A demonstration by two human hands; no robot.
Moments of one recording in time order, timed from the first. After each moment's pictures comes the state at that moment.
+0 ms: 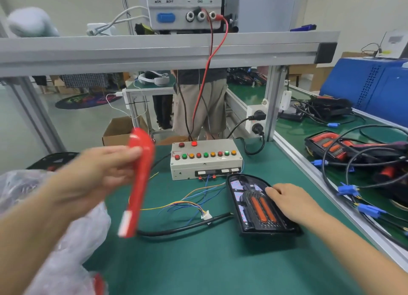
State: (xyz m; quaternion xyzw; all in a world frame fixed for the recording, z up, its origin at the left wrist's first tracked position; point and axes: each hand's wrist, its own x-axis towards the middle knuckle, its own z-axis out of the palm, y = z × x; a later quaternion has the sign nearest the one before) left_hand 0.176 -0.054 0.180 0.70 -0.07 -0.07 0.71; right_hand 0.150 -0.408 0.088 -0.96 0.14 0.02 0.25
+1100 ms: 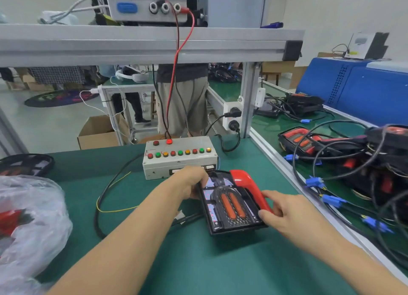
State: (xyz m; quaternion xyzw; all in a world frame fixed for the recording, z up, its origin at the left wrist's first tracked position) left_hand 0.230 -0.252 0.101 0.76 0.08 -0.28 0.58; right_hand 0.081 -0.439 0.091 -0.97 0.02 -0.08 0.23
